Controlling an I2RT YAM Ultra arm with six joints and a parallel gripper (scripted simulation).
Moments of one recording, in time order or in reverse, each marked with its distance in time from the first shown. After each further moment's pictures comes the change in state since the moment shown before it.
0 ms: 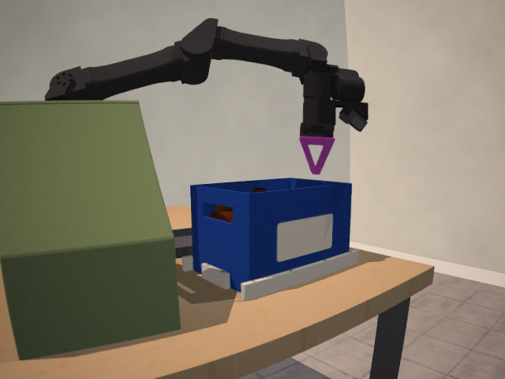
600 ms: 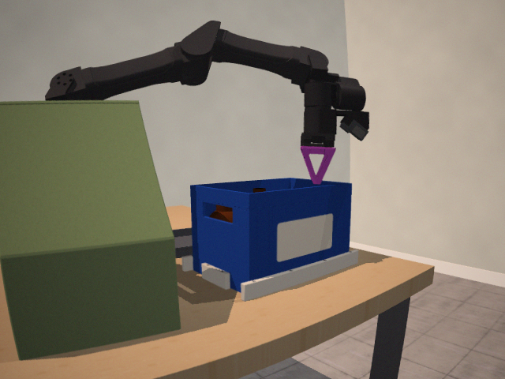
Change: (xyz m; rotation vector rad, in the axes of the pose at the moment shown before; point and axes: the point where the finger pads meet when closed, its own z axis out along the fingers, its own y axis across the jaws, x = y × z) arm -0.002 -0.002 0.019 -0.001 -0.002 0.003
